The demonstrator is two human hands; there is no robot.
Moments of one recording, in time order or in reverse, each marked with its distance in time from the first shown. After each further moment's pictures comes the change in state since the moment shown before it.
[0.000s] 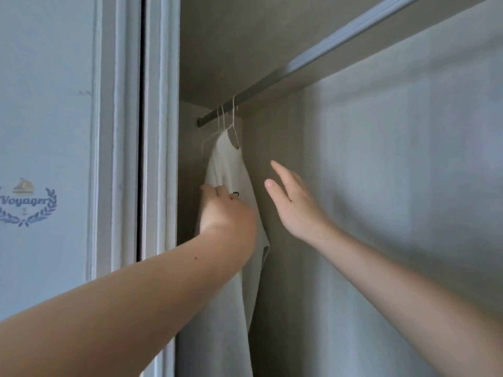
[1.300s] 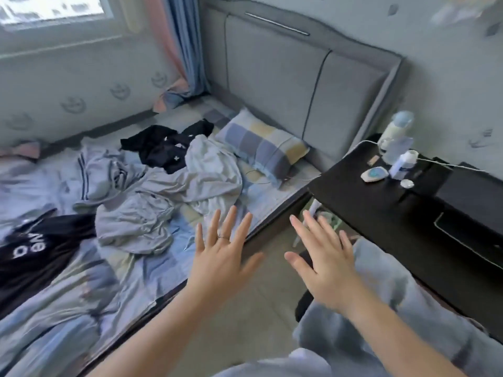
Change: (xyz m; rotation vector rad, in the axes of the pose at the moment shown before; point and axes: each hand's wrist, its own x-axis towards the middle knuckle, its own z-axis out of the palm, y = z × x) left_hand -1.030 -0.215 0.149 -0.400 -0.739 -1.260; right_hand -0.731 -0.584 0.247 0.397 -1.415 -0.744
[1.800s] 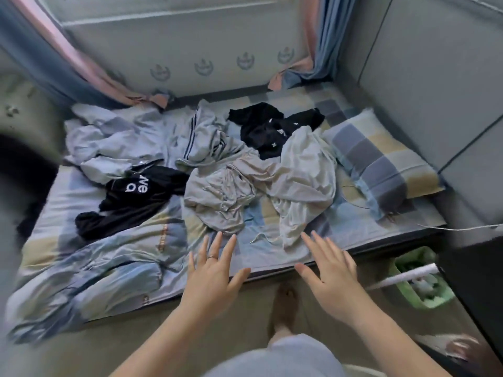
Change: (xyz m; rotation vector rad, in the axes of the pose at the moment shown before) left_hand 0.002 -0.176 0.037 -0.104 -0.107 -0.657; right_hand 0.199 -0.072 0.109 0.041 -0.407 -0.292
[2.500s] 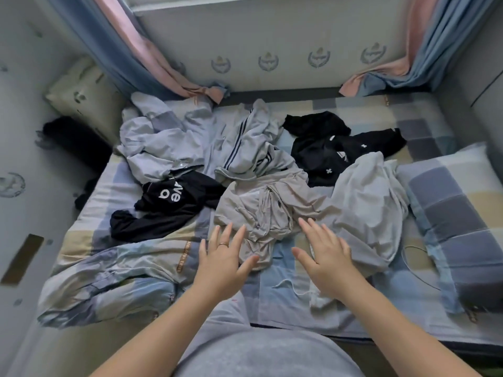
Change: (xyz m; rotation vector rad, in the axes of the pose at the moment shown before) left_hand 0.234 -0.019 -0.067 -0.090 -0.007 -0.259; right_hand 0.318 -0.038 -0.064 -0.067 -0.209 -0.232
